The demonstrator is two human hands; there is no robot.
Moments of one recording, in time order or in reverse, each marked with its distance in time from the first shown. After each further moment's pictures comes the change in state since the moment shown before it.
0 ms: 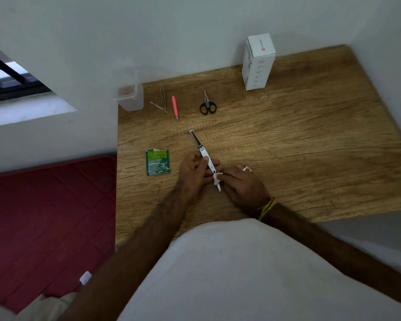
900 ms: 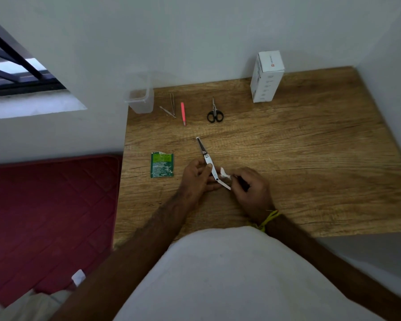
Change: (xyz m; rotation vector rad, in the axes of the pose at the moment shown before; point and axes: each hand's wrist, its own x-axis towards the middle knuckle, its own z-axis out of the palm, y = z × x) left_hand -0.001 0.001 -0.002 -0.009 0.010 -0.027; right_hand 0.015 -0.010 -0.020 0.306 0.156 0.394
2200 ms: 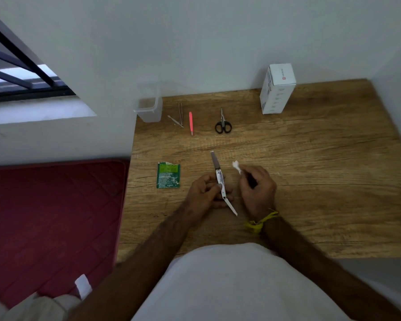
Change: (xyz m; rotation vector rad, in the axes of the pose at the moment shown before) left_hand 0.002 -0.007 -0.008 -0.019 -0.143 -0.032; right_hand 0.031 0.017 0.023 0.032 0.198 0.128
